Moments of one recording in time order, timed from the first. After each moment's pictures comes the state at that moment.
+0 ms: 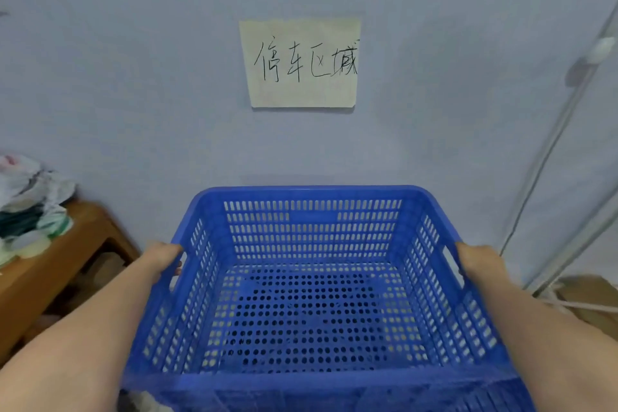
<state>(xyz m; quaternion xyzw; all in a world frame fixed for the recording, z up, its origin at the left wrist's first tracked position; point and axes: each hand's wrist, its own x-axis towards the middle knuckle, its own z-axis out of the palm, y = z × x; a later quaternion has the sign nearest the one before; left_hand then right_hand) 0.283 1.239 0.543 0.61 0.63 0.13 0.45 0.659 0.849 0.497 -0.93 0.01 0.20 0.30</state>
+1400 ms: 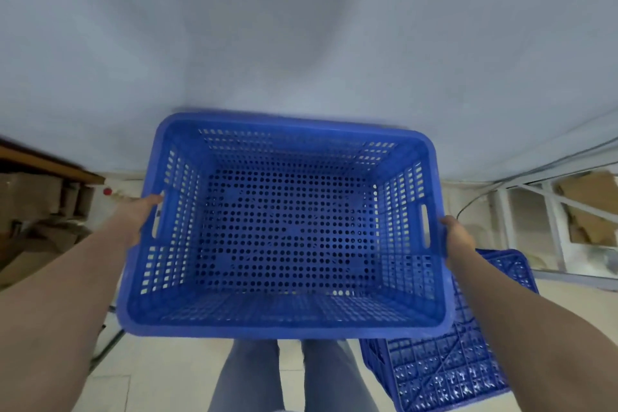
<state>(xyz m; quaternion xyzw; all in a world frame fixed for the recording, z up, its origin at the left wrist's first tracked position) 0.383 1.434 0.236 0.45 0.70 -0.04 0.56 0.708 0.978 0.247 -0.79 0.37 0.27 0.41</state>
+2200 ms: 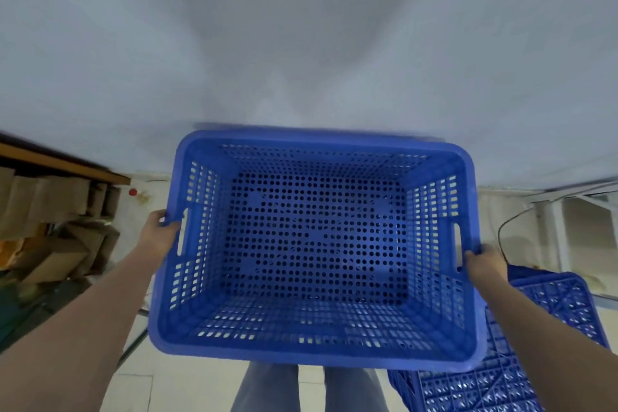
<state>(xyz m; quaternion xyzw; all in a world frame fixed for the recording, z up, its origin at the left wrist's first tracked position) 0.385 1.425 0.202 0.54 0.71 -0.03 0.45 0.713 0.998 0.200 -0.93 0.14 0.31 0.13</state>
